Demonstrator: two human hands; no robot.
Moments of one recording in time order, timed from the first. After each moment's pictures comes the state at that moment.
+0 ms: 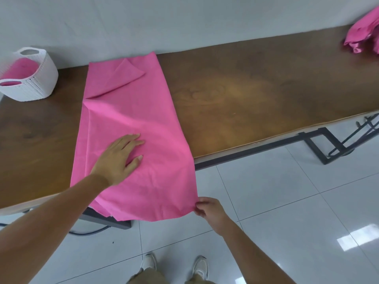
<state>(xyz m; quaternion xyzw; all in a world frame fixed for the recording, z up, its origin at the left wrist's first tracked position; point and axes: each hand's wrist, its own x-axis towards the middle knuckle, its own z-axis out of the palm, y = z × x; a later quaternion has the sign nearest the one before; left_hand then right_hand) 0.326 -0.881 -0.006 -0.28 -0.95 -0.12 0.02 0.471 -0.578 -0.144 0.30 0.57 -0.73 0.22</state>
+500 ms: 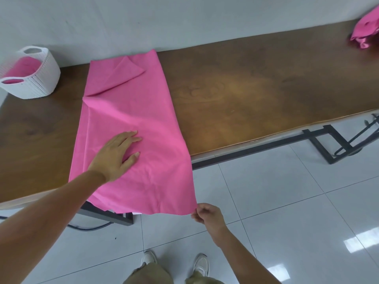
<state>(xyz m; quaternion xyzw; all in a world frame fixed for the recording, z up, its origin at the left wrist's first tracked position) 0.329 -0.880 -0.003 -0.26 -0.96 -0.13 0.02 0.504 -0.577 -0.152 0.28 0.61 -0.72 0.17</state>
